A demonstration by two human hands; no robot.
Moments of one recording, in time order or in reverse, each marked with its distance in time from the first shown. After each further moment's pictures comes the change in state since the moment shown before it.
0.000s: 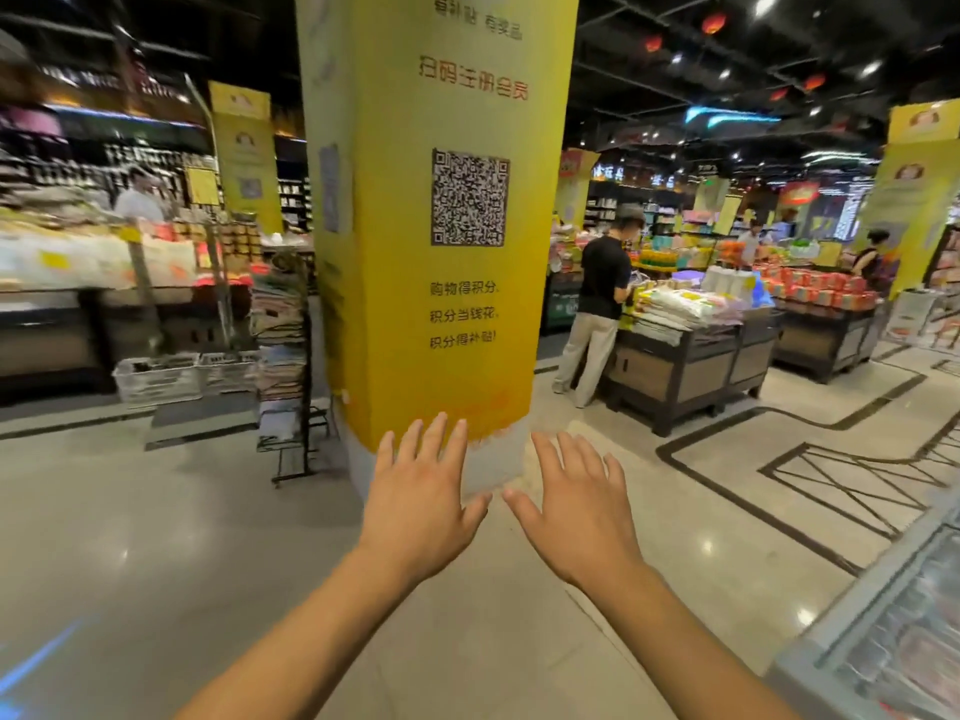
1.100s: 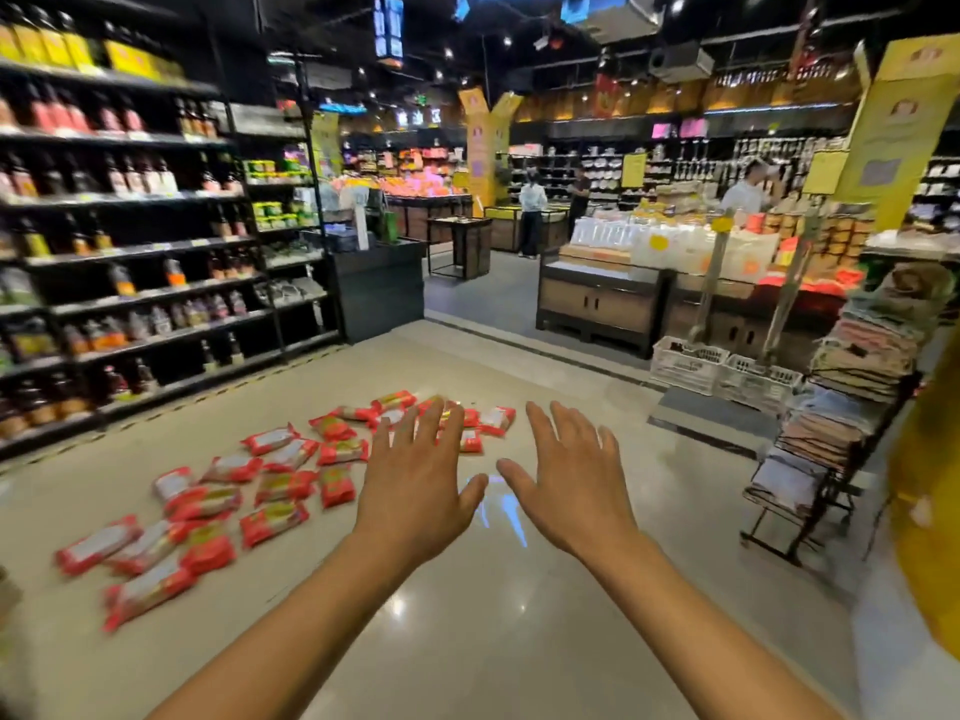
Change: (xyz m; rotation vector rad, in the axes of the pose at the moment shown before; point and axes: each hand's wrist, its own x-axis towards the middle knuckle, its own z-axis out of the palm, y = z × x) left_hand -0.076 -0.431 -0.003 0.362 -0.014 -1.186; right_hand 0.221 -0.523 0.139 0.418 -0.193 -1.148
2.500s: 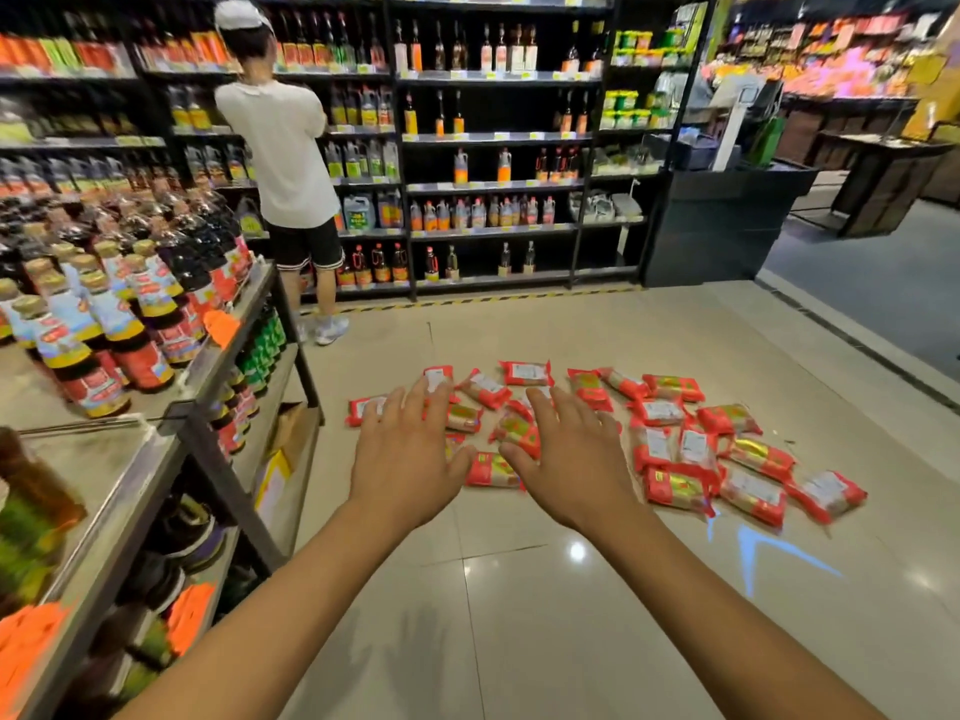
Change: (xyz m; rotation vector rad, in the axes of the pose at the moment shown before) left_hand 0.242 -0.480 0.166 0.186 -0.080 -0.751; right_hand 0.483 -0.355 0.305 0.159 -0.324 -0.701
